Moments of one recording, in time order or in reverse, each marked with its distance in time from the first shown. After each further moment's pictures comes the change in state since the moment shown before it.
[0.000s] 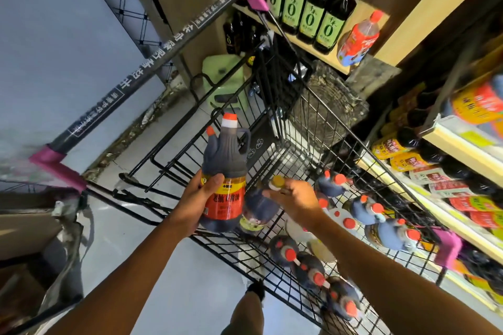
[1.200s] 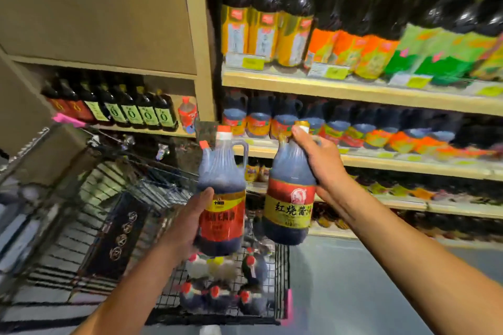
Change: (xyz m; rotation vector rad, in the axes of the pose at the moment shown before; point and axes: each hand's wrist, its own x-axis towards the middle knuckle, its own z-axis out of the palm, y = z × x) left_hand -0.129 0.025 0.321 0.057 -0.636 0.031; right_hand -0.342 -0.043 -0.284 0.801 0.907 -0.173
